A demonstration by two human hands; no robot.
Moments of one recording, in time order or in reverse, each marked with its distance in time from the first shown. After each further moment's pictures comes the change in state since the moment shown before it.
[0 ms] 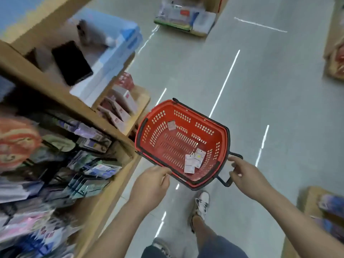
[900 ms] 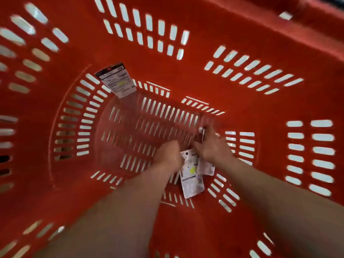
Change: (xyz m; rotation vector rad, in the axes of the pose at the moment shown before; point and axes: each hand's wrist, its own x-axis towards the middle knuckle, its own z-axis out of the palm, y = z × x) left_hand 0.445 -0.226 0.462 0.159 -0.600 -0.066; right_hand 0.503 0.187 0.346 0.112 -0.023 0.542
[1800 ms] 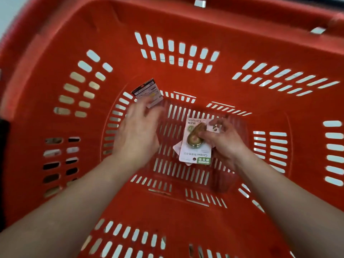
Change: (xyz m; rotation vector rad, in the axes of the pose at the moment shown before) left_hand -0.079 -0.061 -0.157 0.302 0.604 0.292; right_hand -0.033 -0.067 -0.006 1.158 -0.210 0.063
